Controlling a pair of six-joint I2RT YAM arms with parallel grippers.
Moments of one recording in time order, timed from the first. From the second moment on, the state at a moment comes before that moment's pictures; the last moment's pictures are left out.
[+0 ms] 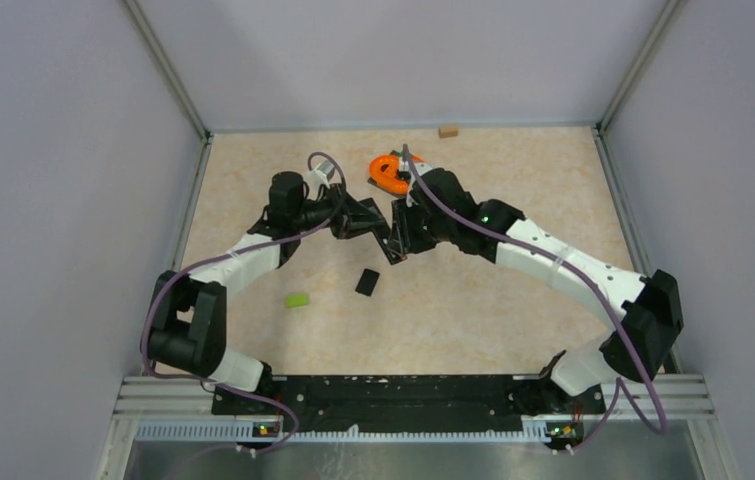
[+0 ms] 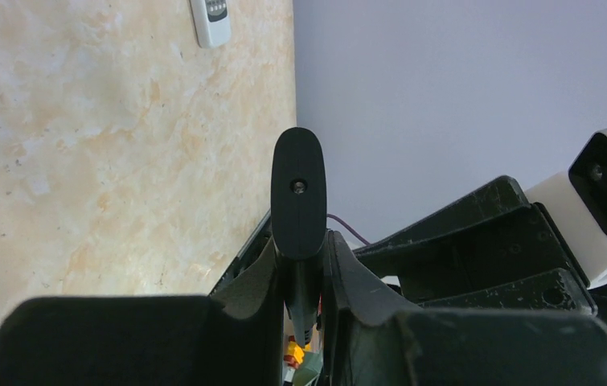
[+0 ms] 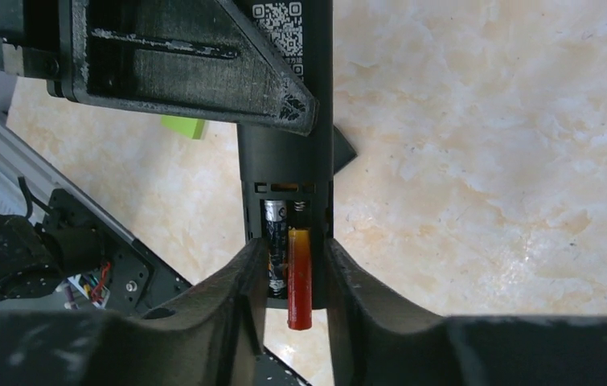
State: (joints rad) left arm -0.30 1.48 0.85 0.31 0.88 -1.18; right arm 0.85 1.47 1.33 -0.58 -0.03 0.46
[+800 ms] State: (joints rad) left arm -0.30 1.48 0.85 0.50 0.85 -1.47; right arm 0.75 1.04 0.73 0.16 -0.03 0.94
